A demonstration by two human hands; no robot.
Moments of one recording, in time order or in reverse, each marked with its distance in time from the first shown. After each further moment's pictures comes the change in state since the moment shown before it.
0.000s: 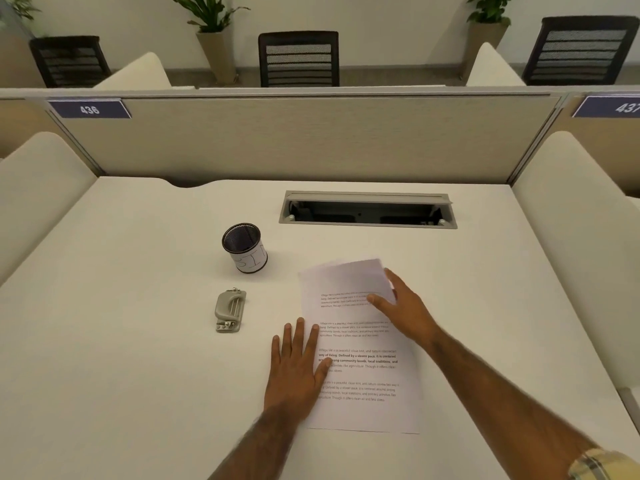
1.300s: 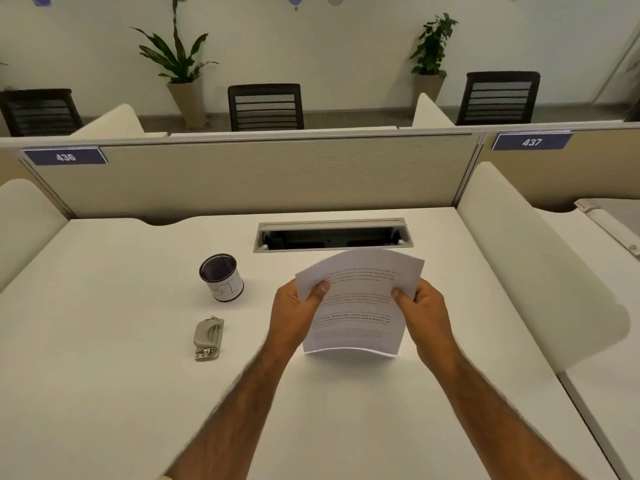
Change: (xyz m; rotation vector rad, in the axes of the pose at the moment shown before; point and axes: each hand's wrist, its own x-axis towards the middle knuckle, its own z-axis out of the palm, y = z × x) left_hand 0.049 0.092 -0.175 -1.256 0.195 0.054; right_hand -0.097 -0.058 -0.058 0.470 0.448 -0.161
